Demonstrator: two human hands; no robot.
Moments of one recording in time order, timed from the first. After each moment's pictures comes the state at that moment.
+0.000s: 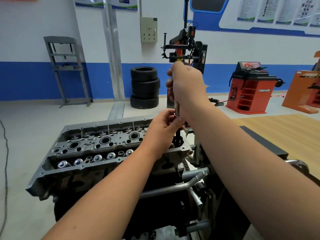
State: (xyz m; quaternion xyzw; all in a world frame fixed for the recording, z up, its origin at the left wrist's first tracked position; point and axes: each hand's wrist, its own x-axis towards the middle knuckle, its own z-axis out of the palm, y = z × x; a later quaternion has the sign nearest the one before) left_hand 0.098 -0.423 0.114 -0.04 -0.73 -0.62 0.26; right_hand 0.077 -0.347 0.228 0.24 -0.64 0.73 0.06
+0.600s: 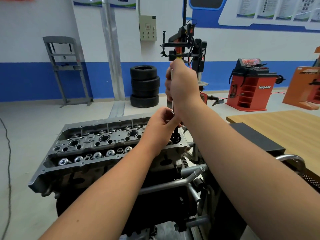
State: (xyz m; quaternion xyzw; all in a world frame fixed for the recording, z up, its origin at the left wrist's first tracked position) left_hand 0.100 -0.421 0.113 -0.01 -0.75 -0.60 0.28; right_hand 0.072 -0.346 0.223 0.28 -0.61 0.74 0.02
